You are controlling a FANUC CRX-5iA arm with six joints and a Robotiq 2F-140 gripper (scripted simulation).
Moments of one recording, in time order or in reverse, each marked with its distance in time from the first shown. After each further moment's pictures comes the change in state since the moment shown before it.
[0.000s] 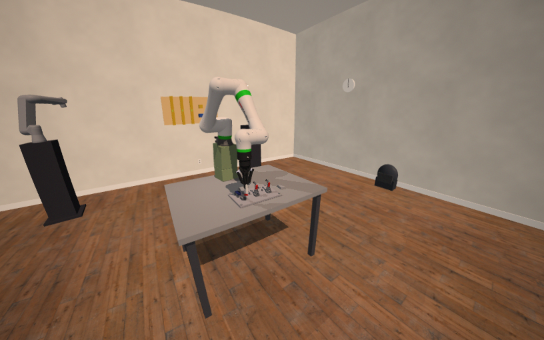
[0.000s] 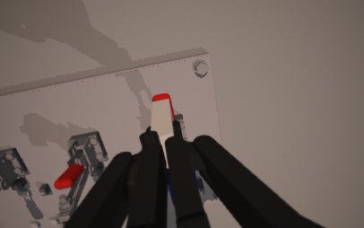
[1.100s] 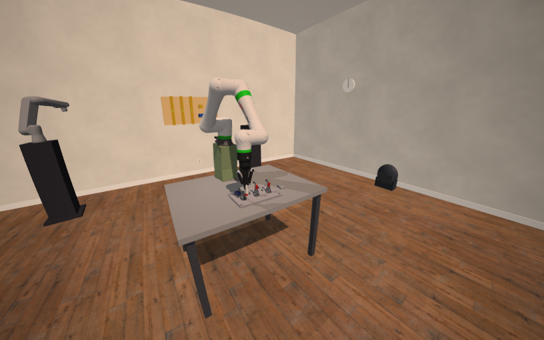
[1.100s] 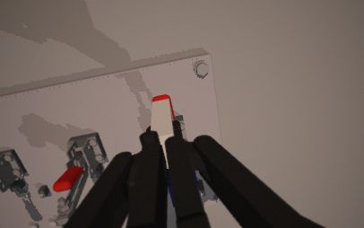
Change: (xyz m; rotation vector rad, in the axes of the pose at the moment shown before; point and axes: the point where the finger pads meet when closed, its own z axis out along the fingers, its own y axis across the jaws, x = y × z) arm 0.000 0.000 0.003 0.000 0.000 0.000
